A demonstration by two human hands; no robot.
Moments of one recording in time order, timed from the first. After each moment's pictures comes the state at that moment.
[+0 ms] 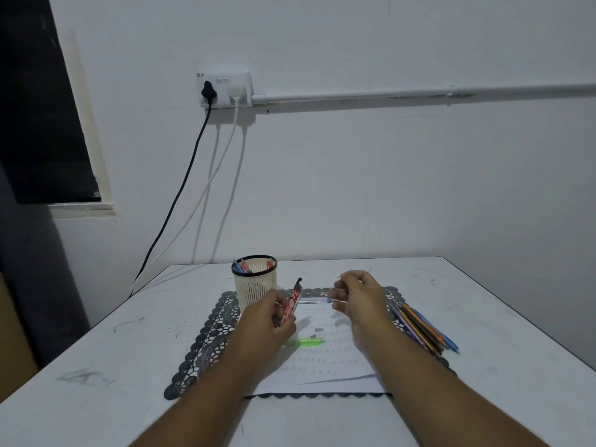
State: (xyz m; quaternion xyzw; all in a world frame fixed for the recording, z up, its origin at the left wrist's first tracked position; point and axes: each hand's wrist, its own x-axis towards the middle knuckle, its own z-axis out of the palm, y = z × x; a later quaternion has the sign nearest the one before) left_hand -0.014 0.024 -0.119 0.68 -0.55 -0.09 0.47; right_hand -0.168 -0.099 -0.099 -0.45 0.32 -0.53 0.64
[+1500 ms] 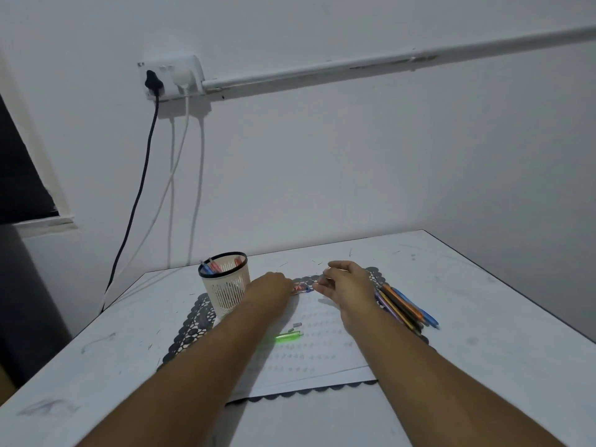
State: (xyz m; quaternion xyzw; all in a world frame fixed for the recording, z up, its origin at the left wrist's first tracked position) left_hand -0.031 -0.085 -0.098 0.74 -0.65 0.19 -0.03; right_hand -0.183 -0.133 -0.114 -0.39 0.35 -0.51 0.68
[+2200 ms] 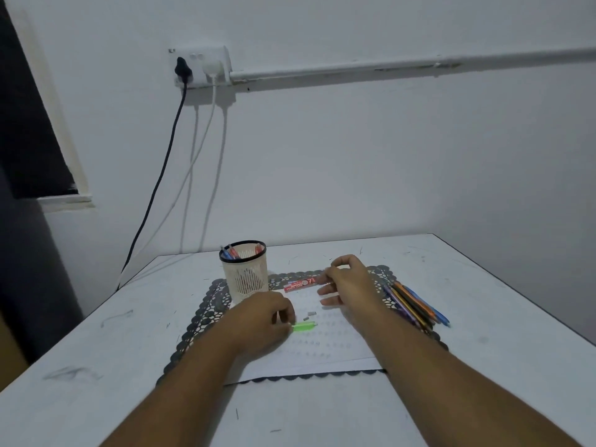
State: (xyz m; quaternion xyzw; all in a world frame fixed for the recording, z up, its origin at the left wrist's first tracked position) left_hand 0.007 0.012 -0.111 0.67 -0.72 -0.04 0.18; right_hand -0.171 -0.106 -0.110 -0.53 0.37 -0.46 0.61
